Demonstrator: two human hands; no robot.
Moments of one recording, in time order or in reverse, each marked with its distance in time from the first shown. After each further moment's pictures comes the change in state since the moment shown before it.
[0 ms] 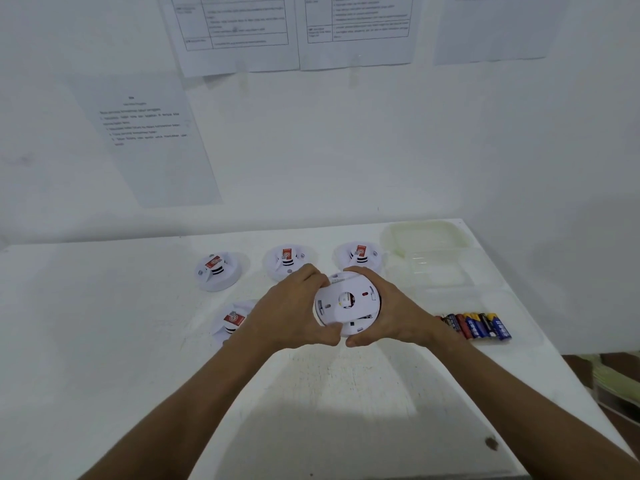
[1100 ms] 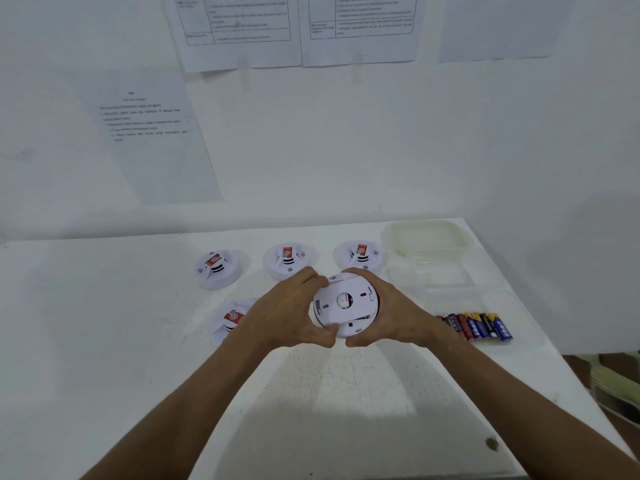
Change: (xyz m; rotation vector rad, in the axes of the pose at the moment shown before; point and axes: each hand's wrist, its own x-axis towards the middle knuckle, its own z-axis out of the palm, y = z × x) left_hand -0.001 -0.010 0.005 -0.070 0.004 0.067; right_hand 0.001 -0.001 0.003 -0.031 -0.009 -0.012
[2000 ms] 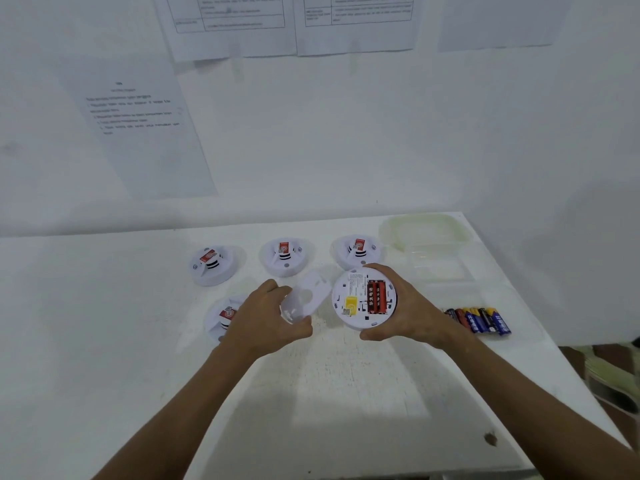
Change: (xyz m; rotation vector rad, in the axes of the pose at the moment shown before) left_hand -0.021 -0.039 0.028 -0.079 0.149 -0.285; right_hand -0.021 0.010 -0.017 0.056 0.077 0.104
